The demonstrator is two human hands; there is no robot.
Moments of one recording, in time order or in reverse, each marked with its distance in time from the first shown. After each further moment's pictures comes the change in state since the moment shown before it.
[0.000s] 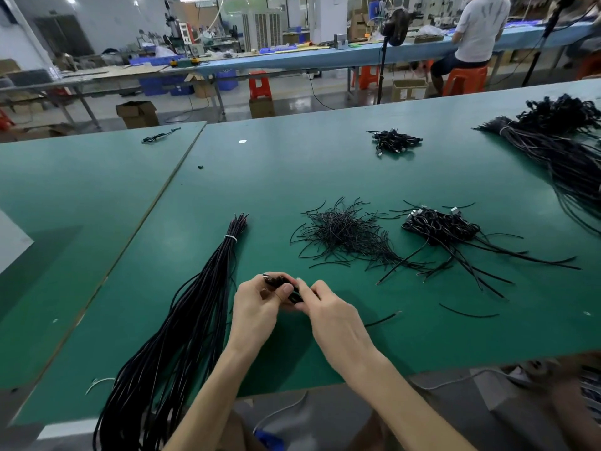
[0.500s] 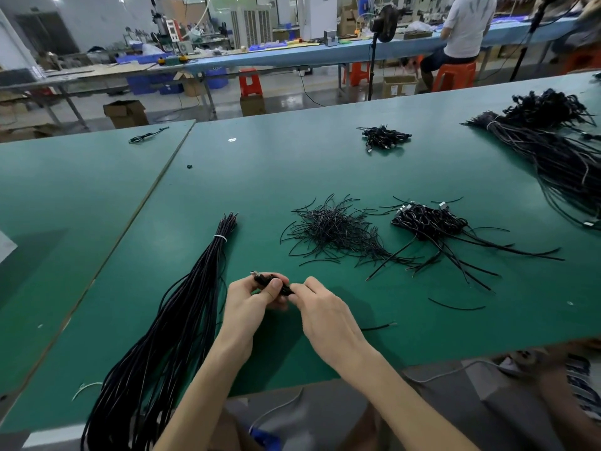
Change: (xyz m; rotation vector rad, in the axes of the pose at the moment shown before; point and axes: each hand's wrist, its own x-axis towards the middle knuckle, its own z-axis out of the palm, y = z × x) left_hand 0.004 -0.001 0.004 -0.168 0.020 -0.217; right_hand 0.002 0.003 -0.005 0.150 -0.040 0.094
